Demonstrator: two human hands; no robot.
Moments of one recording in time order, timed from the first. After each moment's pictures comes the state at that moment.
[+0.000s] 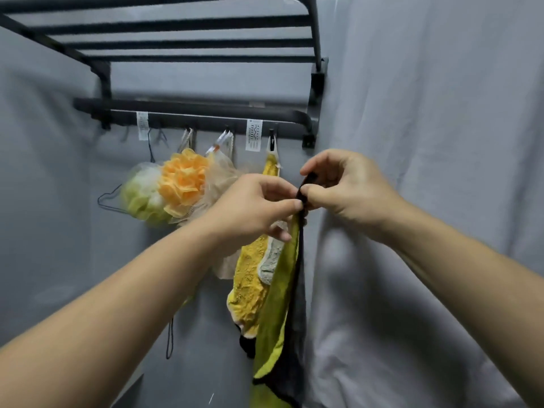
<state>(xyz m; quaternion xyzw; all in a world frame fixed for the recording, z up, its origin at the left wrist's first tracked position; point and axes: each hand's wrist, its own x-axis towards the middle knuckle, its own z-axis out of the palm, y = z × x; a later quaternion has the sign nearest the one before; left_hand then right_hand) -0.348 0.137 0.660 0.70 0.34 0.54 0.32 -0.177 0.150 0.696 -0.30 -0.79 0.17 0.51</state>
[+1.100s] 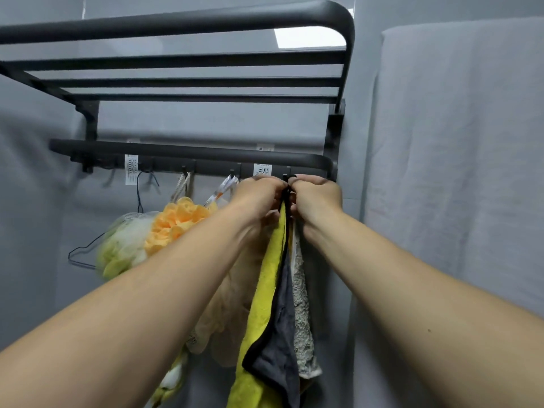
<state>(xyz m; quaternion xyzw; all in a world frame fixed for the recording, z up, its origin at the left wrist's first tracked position) -0.367 0.274 0.738 0.51 0.35 0.67 0.41 -0.280 0.286 0.742 -0.34 -0.48 0.35 0.73</state>
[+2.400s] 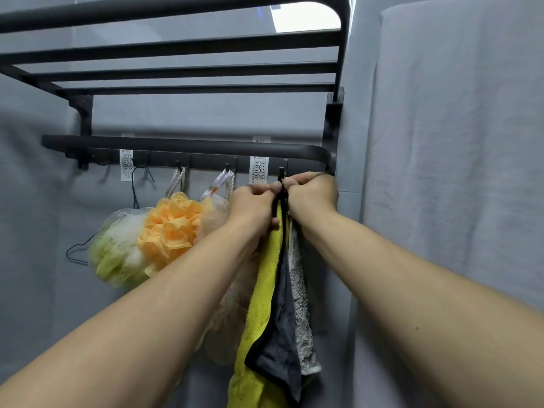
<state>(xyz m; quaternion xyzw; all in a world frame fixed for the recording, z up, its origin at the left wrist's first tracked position) -0.363 0.304 0.711 0.51 0.37 0.70 0.33 -0.274 0.323 0.735 -0.44 -0.55 0.18 0.69</state>
